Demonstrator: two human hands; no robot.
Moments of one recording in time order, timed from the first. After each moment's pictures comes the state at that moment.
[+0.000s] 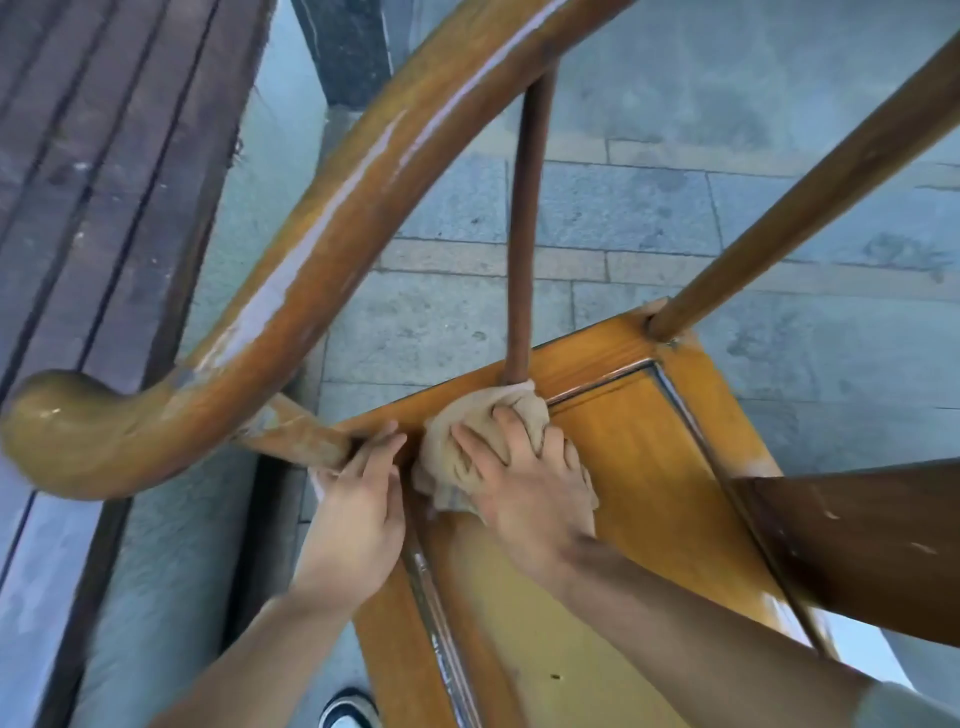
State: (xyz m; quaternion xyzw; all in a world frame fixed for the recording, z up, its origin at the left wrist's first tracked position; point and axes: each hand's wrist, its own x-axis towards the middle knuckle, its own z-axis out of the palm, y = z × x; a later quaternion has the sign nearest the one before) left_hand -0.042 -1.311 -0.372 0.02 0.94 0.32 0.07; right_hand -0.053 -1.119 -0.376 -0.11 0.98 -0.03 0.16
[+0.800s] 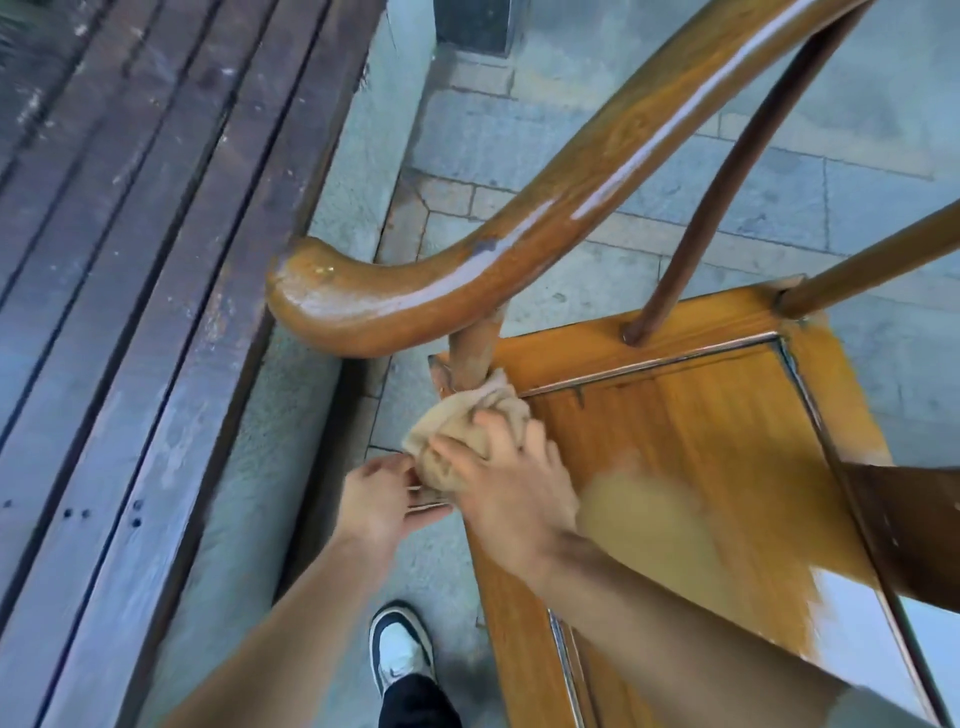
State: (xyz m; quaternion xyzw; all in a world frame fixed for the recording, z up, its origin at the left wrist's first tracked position) left_hand 0.021 -1.400 -0.378 -0.48 0.53 0.67 0.18; right_hand 0.002 -1.253 -0.372 -0.19 0.96 -0.10 0.20
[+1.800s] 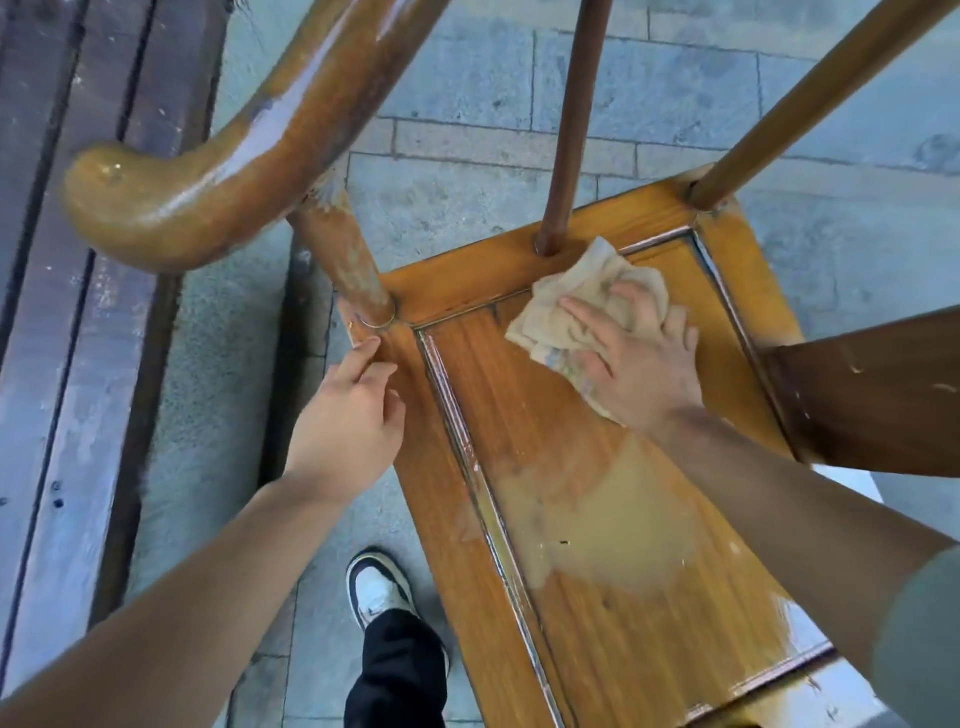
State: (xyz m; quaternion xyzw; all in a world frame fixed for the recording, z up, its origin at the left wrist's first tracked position) left_hand 0.017 -1.358 -0.362 -0.01 0.96 0.23 0.16; right_hand -0.025 -1.052 -0.394 -0.03 0.99 -0.05 0.09
